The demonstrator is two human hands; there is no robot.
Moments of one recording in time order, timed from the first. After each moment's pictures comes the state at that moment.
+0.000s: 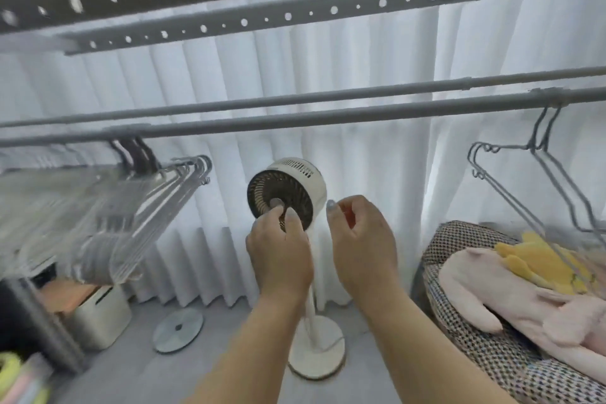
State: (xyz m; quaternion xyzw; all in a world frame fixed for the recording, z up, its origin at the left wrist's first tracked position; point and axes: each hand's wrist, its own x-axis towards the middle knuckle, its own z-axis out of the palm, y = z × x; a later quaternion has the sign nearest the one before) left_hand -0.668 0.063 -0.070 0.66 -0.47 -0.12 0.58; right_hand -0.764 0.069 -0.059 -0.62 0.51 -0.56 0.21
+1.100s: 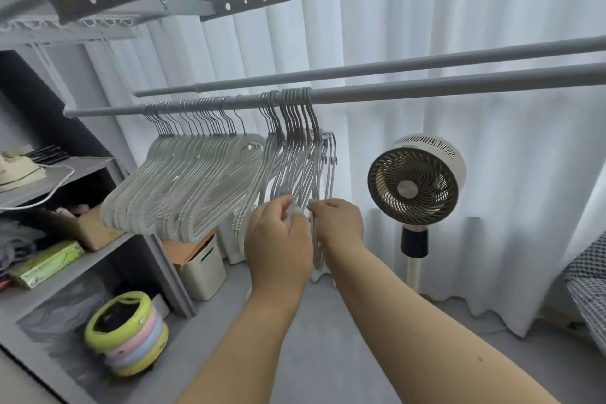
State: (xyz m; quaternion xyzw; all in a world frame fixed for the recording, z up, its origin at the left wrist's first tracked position) left_hand -0.385 0.071 -0.079 0.71 -0.44 -0.03 0.54; right_hand -0.436 -0.013 -0.094 -0.51 0.49 -0.47 0.53
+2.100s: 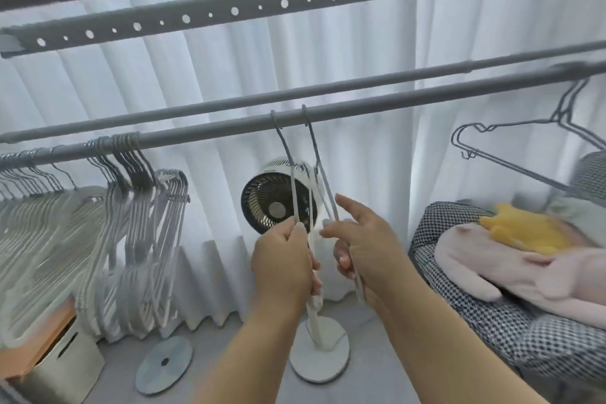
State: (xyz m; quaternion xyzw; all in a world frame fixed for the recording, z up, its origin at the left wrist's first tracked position) left_hand -0.567 0.051 -0.066 0.54 -0.51 -0.37 0.55; right_hand -0.675 0.049 -0.063 -0.44 0.41 -0.60 0.53
